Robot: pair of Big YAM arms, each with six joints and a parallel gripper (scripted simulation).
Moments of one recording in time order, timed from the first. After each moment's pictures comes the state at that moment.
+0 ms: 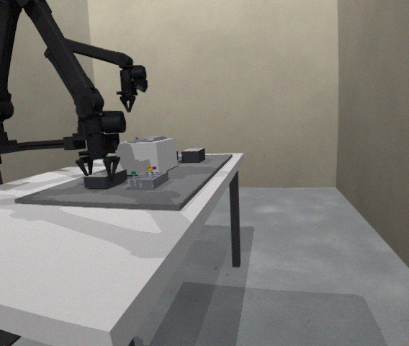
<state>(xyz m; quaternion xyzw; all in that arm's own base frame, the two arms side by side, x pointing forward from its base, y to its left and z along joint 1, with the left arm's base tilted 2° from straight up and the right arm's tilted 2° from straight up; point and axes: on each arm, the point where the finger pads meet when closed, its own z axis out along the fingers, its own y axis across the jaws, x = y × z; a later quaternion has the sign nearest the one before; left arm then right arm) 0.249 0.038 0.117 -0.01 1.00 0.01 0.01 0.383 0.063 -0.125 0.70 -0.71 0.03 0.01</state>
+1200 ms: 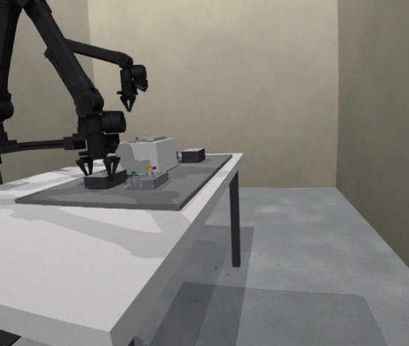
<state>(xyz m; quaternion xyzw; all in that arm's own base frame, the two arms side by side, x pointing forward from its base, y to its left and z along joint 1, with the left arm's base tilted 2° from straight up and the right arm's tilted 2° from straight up) 0.251 0.038 0.119 -0.01 1.00 0.01 0.01 0.384 0.063 -0.125 0.70 -0.71 0.03 0.01</state>
